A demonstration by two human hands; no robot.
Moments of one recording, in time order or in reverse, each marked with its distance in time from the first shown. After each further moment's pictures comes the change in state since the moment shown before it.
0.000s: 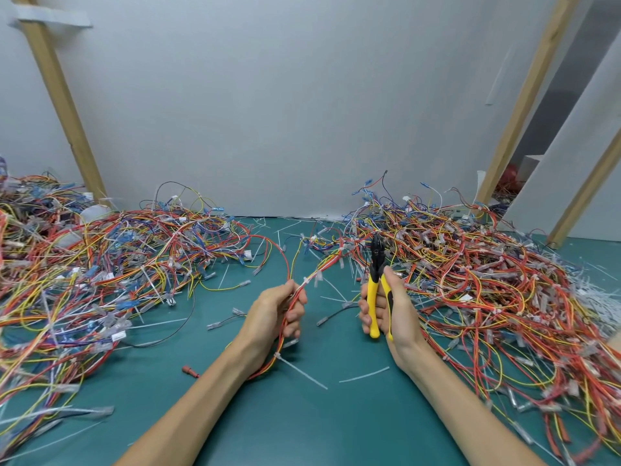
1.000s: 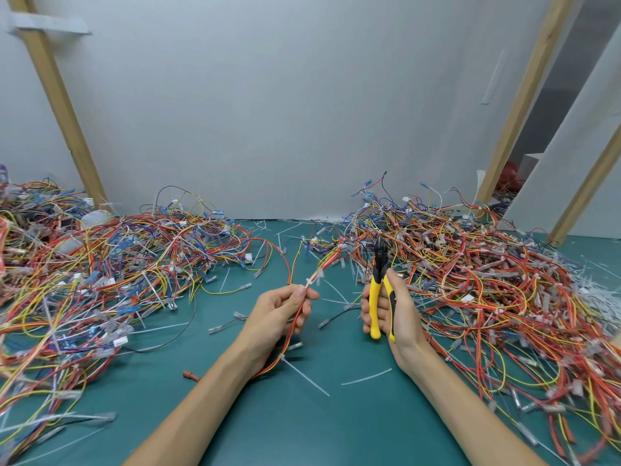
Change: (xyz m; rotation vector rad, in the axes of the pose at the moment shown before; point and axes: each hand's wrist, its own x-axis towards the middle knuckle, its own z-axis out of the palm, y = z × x) left_hand 0.001 -0.006 -0.005 0.113 -0.040 0.151; right_hand 0.002 0.001 -0.001 0.015 0.056 0.038
